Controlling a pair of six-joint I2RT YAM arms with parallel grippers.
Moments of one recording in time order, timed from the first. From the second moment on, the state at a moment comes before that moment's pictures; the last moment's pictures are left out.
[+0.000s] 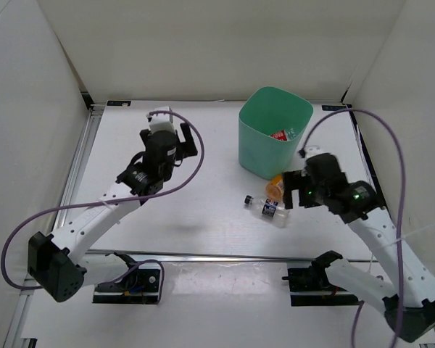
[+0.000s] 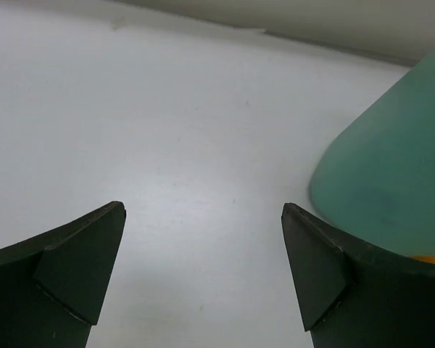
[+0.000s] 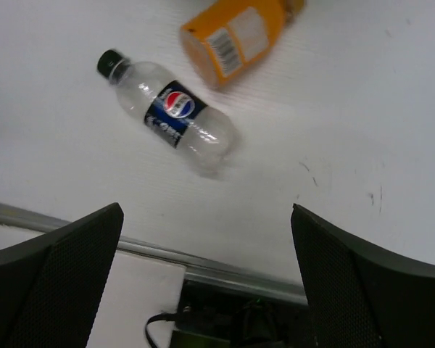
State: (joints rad) left arm -0.64 1.22 1.09 -0.15 -0.54 -0.39; right arm 0.45 0.89 1.06 -1.06 0.11 0.25
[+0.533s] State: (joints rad) left arm -0.64 1.07 0.97 -0.34 -0.63 -0.49; right arm 1.04 1.31 0.92 -0.84 0.46 -0.01
